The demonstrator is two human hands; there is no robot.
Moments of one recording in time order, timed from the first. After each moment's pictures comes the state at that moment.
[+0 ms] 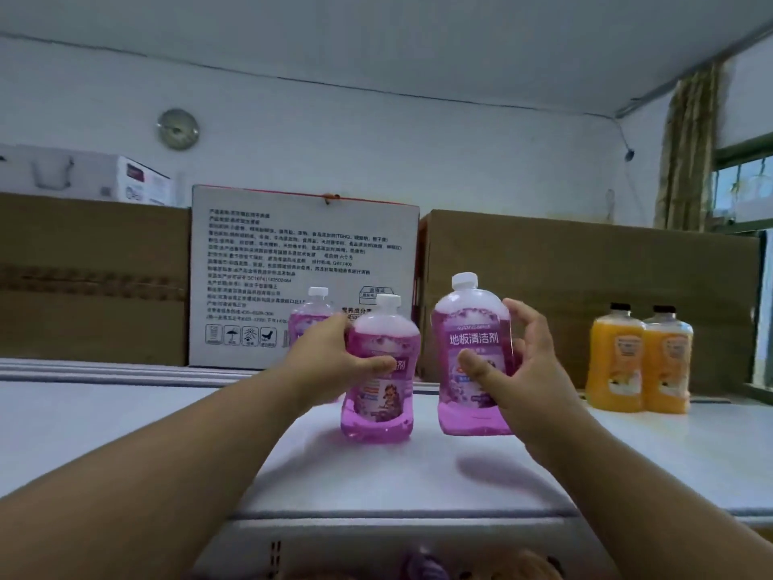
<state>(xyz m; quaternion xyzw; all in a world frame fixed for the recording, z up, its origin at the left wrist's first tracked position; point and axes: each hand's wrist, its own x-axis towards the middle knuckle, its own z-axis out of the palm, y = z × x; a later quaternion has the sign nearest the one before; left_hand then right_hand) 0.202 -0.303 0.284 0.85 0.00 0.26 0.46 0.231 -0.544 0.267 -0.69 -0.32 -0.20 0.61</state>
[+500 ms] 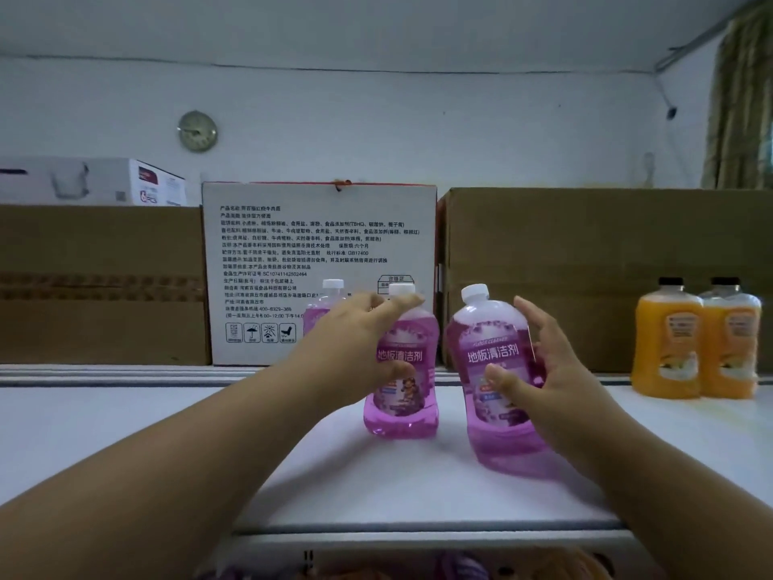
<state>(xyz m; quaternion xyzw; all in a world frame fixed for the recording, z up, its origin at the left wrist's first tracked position) 0.208 -0.295 0.288 0.92 -0.09 0.37 0.06 0.263 -0.547 0.247 -0.72 -0.35 -0.13 0.58</state>
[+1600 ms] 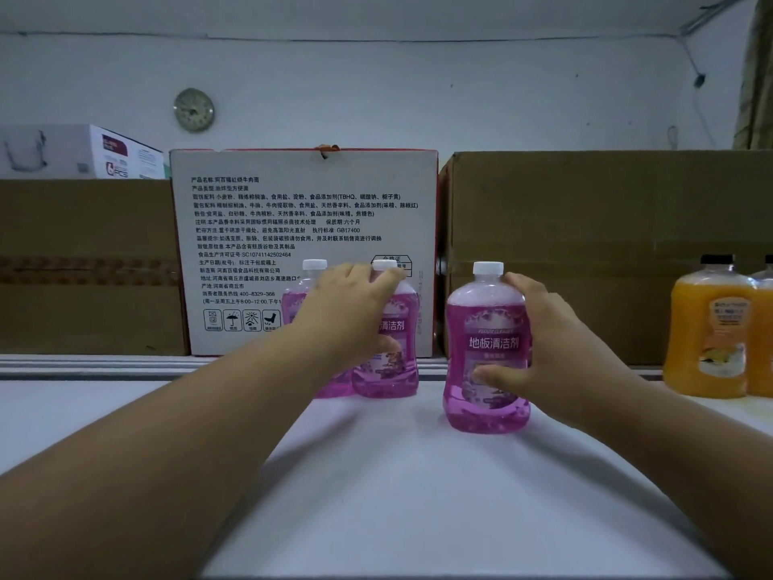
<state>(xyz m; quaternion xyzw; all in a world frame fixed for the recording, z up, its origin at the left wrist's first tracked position) 0.286 -0.286 0.298 0.92 0.00 0.37 -0.14 0.330 -0.542 0.265 -0.84 -0.35 -0.24 0.34</state>
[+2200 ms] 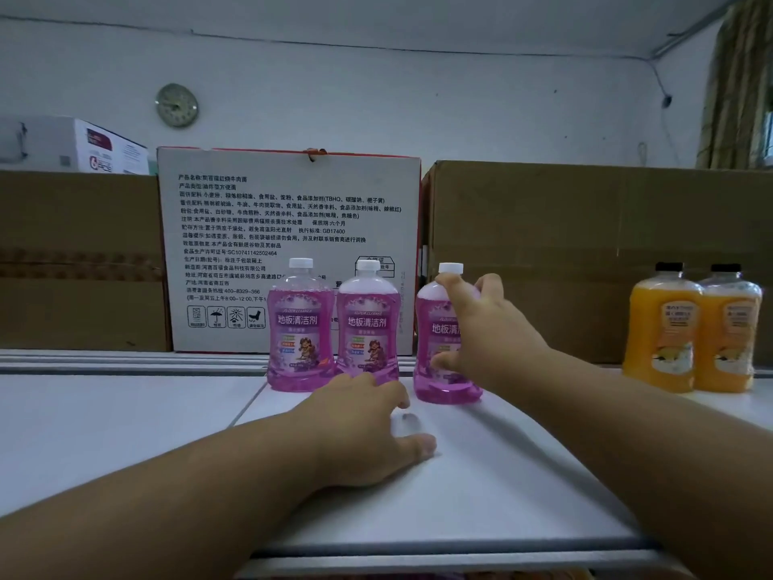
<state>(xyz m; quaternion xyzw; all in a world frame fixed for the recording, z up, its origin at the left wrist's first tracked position) 0.213 -0.339 0.233 1.00 0.00 0.09 0.04 0.324 -0.503 0.283 -0.89 -0.30 -0.30 0.17</state>
